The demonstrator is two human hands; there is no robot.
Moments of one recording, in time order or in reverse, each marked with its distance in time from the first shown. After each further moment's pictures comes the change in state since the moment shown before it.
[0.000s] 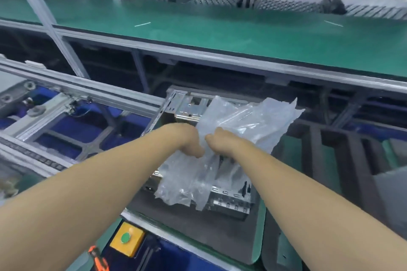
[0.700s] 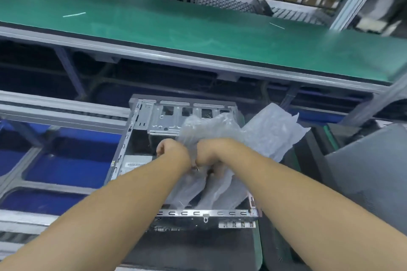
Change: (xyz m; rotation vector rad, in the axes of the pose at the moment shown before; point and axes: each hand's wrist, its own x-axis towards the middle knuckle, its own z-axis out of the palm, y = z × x) left_hand 0.101 0.008 0.031 0.588 0.001 0.156; right_hand 0.012 -0.045 -0.017 -0.373 -0.274 0.159
